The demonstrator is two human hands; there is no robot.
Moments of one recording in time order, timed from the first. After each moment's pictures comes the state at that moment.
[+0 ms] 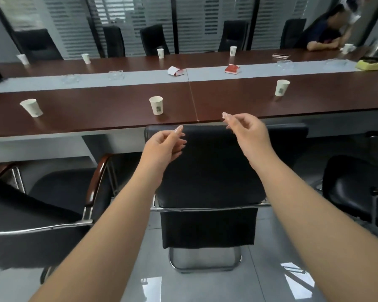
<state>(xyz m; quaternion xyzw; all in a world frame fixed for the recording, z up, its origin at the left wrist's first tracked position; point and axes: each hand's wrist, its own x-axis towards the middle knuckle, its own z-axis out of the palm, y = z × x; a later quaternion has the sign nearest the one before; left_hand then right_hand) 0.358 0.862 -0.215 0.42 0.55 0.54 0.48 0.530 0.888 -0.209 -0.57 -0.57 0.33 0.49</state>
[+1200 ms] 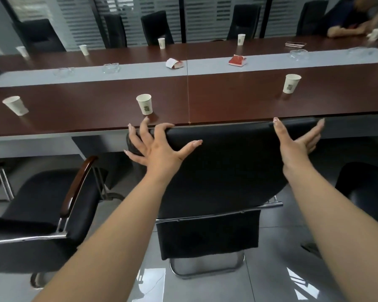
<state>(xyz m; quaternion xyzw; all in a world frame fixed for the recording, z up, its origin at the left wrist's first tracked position) 0.437 0.981 -0.268 0.55 0.75 0.35 0.11 0.673 1.021 -0.280 -0.68 -0.34 0.31 0.57</state>
